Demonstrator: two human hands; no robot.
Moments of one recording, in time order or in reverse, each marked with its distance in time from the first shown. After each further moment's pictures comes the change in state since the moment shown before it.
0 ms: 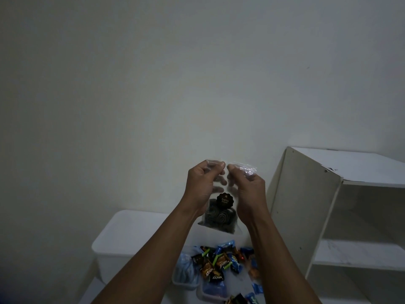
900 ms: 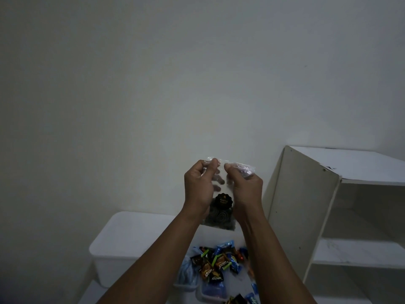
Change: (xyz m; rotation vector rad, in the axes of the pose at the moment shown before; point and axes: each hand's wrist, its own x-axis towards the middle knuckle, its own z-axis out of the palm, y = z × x) left_hand 0.000 -0.012 0.010 0.019 0.165 0.116; right_hand 0.003 0.002 0.008 0.069 0.102 -0.016
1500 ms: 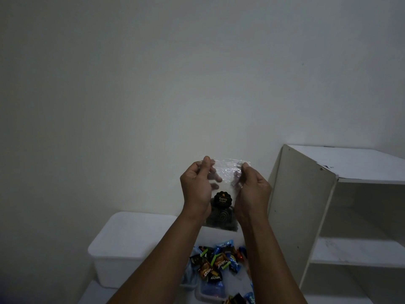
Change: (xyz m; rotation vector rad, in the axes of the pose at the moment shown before) left_hand -0.003 0.001 0.016 -0.100 0.117 -0.028; right_hand 0.004 -0.004 -0.012 0.222 0.153 0.022
